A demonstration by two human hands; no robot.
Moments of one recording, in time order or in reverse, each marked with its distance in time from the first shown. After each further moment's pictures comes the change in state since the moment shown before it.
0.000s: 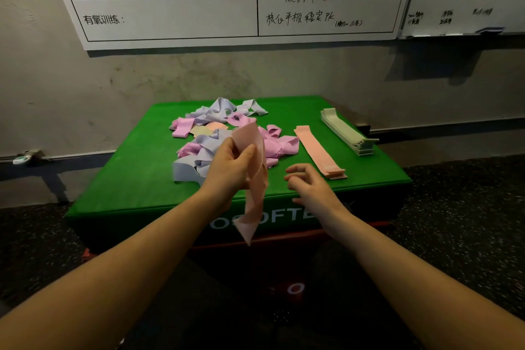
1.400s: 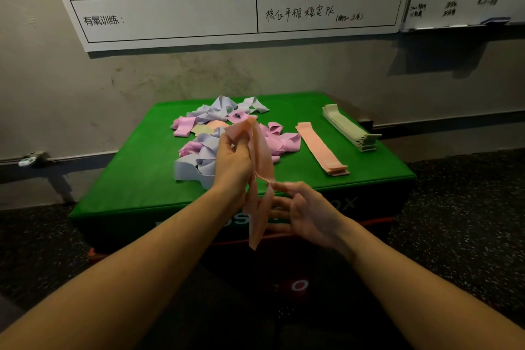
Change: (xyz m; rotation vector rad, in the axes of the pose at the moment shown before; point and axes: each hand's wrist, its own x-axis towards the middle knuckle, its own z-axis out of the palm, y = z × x) left_hand 0.007 0.000 0.022 -0.238 0.195 0.012; right_hand -0.006 0.027 0.008 0.708 -0.594 0.241
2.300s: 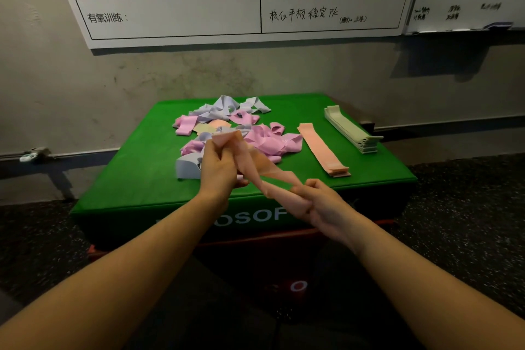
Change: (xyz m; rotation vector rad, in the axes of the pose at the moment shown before) left_hand 0.016 -0.017 -0.037 0.142 0.056 0.033; right_hand 0.005 -0.009 -0.014 -0.075 0.506 -0.116
